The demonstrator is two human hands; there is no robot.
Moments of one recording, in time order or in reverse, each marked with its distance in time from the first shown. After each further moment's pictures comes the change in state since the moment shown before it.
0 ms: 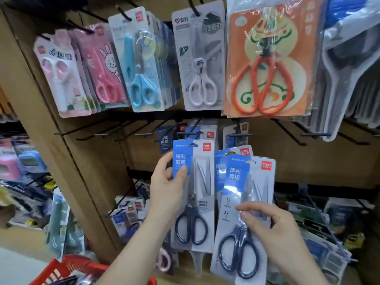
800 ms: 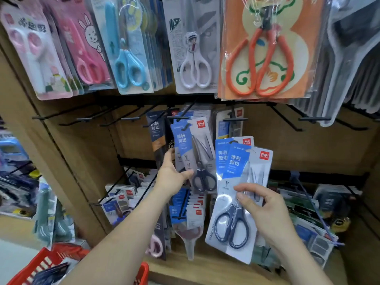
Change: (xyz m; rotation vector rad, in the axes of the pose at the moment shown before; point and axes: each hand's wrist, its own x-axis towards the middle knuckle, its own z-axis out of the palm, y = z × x) left_hand 0.049 -0.070 0.012 0.405 -0.194 -0.231; right_hand 0.022 0.028 -0.001 0.094 0.065 0.141
